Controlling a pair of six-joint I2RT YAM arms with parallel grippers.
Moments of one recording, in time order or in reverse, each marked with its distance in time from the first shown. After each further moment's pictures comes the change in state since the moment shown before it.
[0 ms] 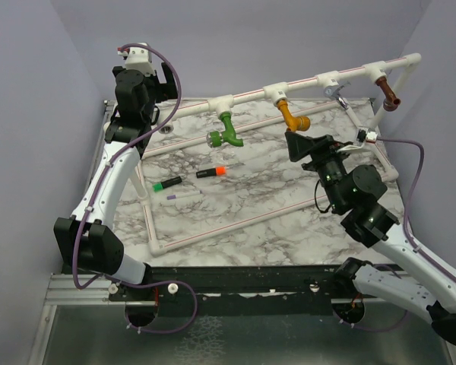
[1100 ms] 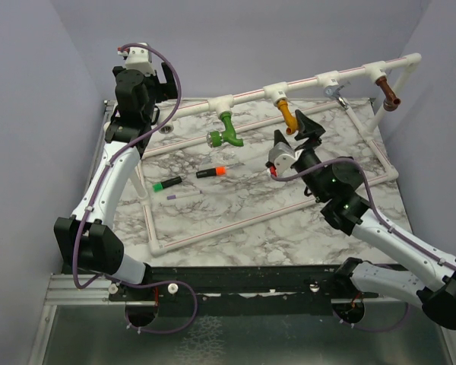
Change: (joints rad) left arm 0.000 0.004 0.001 0.000 0.002 -0.003; right arm 0.000 0.175 -0.013 0.239 -0.324 -1.711
